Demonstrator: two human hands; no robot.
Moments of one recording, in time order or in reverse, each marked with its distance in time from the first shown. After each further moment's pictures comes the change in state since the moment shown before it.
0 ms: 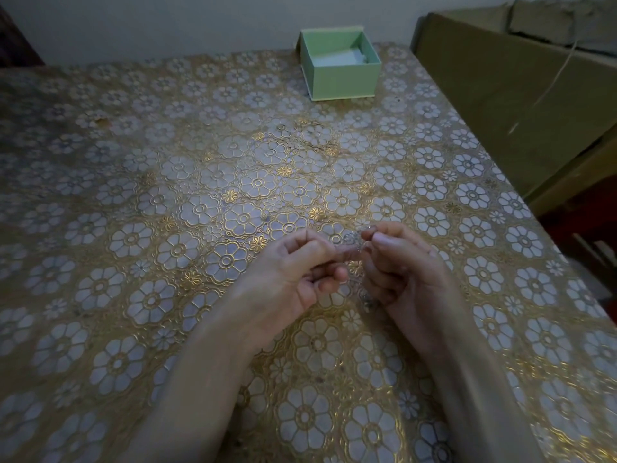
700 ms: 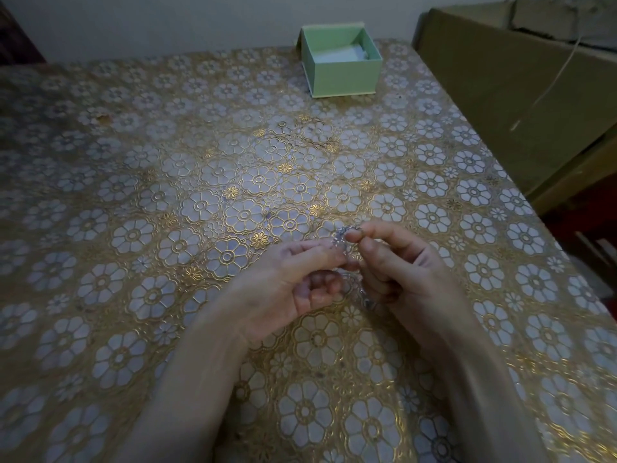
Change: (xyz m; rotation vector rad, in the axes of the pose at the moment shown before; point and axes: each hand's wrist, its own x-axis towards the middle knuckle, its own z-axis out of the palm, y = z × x) left_hand -0.003 0.001 -0.003 0.091 -0.124 -0.110; right_hand -0.004 0.001 -0.006 -0.190 -0.160 -0.076
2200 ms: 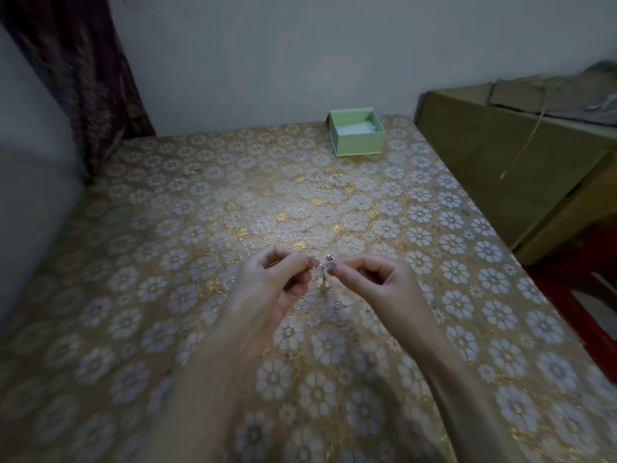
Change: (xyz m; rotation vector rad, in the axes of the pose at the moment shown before) left_hand -0.118 0.014 0.036 -0.012 0.472 0.341; right_hand -0.069 -0.038 0.064 -0.418 0.038 -0.146
